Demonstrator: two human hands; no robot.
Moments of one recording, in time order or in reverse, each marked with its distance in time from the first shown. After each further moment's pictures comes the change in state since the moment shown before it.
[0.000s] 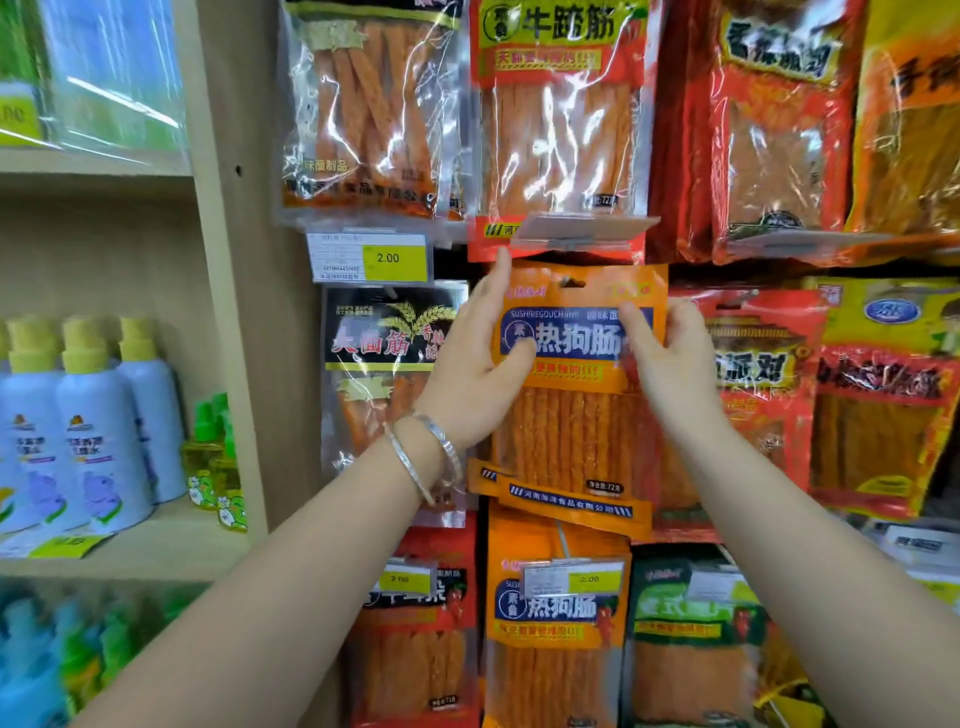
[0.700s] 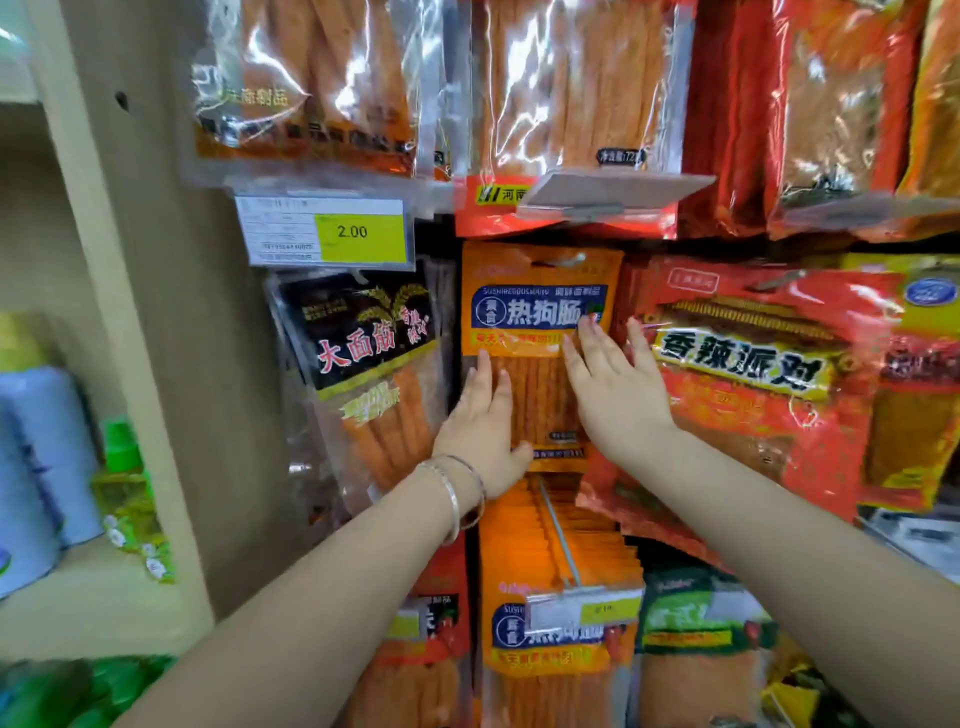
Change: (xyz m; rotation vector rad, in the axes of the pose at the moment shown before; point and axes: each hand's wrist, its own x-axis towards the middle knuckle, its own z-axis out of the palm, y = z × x) left_hand -0.007 -0.118 0.064 0.591 -0.416 -0.273; right_hand 0.003 0.064 0.049 -1.535 -0.490 -0.448
